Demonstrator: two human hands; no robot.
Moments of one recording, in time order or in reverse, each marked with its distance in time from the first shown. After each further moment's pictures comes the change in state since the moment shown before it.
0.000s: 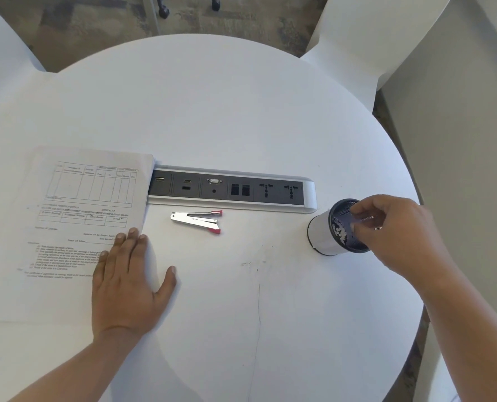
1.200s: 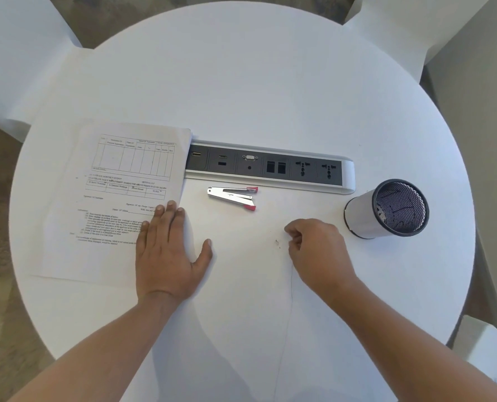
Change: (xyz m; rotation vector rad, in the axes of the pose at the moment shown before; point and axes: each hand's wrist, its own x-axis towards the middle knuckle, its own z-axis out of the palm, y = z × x) left_hand 0.000 0.000 -0.003 0.000 -0.026 -0.013; right_hand -0.045 -0.053 0.138 -0.023 -0.188 -0.238
